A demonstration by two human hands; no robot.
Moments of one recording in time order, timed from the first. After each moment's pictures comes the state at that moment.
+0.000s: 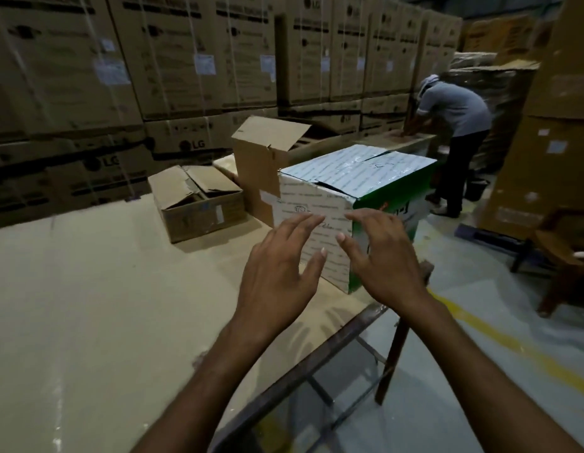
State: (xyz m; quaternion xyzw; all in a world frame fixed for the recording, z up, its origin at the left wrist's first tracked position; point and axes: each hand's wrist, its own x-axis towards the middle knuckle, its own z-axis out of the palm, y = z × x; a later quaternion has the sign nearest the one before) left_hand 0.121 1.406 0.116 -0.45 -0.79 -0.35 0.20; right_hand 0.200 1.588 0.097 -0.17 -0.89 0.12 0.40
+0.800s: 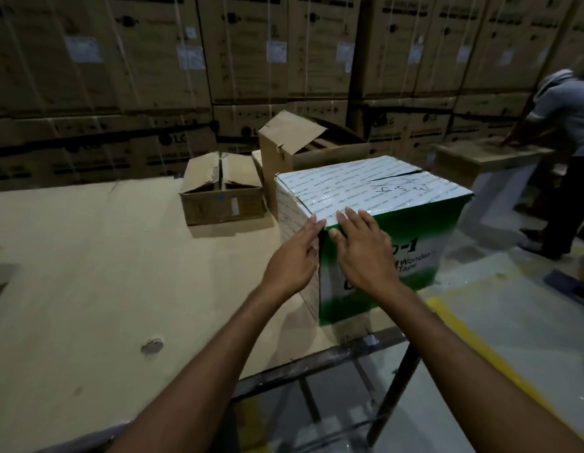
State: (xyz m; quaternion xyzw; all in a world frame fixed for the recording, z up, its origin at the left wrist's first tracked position) left_hand 0.072 1.631 0.086 -0.30 -0.87 -0.40 0.05; right_hand 0.123 1.784 0.092 -0.10 -0.96 0.13 0.22
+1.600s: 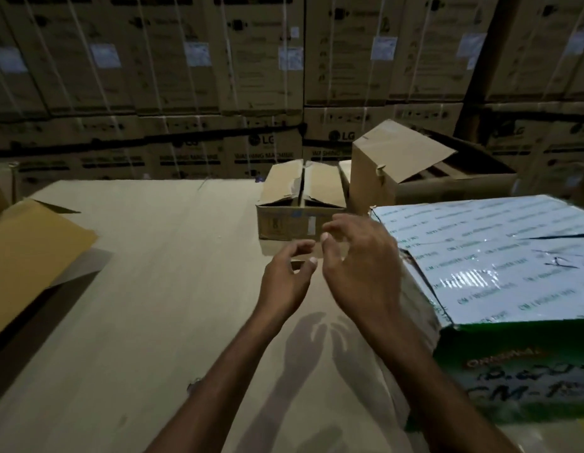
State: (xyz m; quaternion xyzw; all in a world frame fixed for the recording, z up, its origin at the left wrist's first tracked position) left_hand -0.064 1.536 0.074 -0.06 -0.82 -0.56 0.12; right_hand -0.026 1.662 0.126 0.04 -0.88 0.31 0.36
